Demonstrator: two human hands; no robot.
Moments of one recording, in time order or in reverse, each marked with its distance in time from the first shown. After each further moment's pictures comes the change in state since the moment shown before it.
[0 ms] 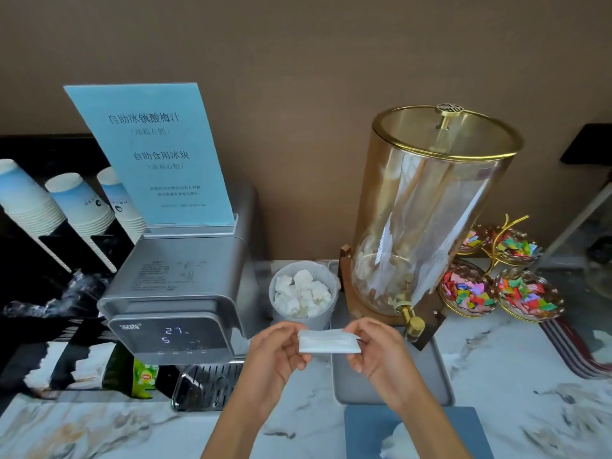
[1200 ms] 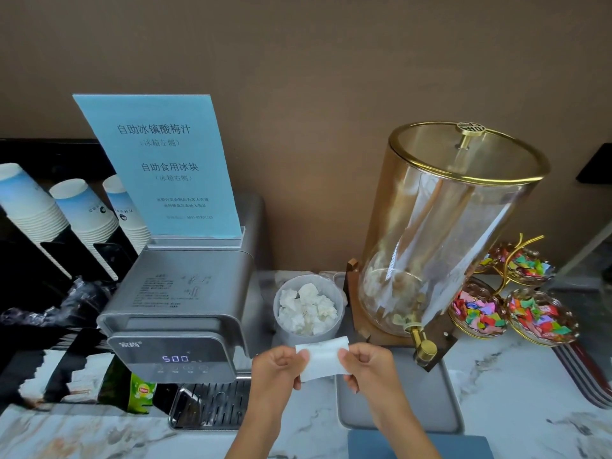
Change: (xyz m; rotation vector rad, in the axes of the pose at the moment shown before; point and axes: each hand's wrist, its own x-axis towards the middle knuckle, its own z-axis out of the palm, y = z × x) left_hand 0.028 -0.030 -0.020 0.442 0.332 0.021; right_hand 0.025 0.024 0.010 -0.501 0.308 0.058
